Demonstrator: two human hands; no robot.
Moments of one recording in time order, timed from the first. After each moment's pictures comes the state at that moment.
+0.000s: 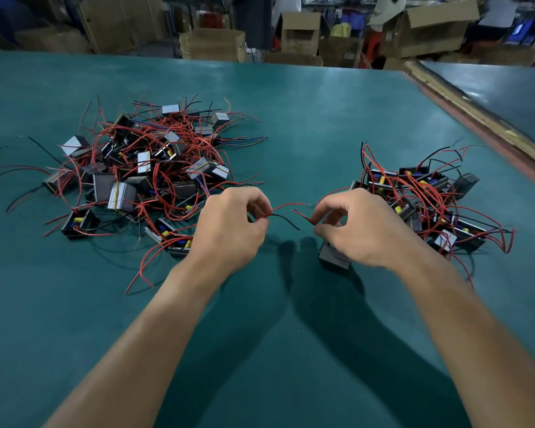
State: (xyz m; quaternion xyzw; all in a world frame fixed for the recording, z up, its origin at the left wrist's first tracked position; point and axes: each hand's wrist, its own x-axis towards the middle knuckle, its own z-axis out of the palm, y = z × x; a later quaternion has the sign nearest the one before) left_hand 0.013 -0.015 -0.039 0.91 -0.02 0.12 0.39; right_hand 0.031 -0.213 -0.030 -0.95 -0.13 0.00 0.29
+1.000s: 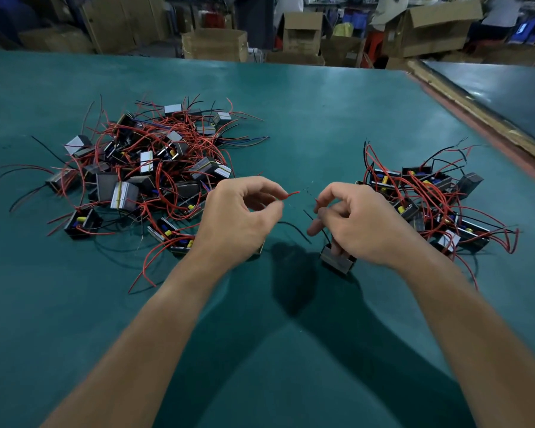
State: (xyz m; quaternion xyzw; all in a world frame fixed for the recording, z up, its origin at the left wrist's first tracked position) left_hand 0.015 -0.020 -0.032 0.83 -0.07 0.16 0.52; right_hand 0.030 -0.207 -0.028 -0.90 -0.12 0.03 0.42
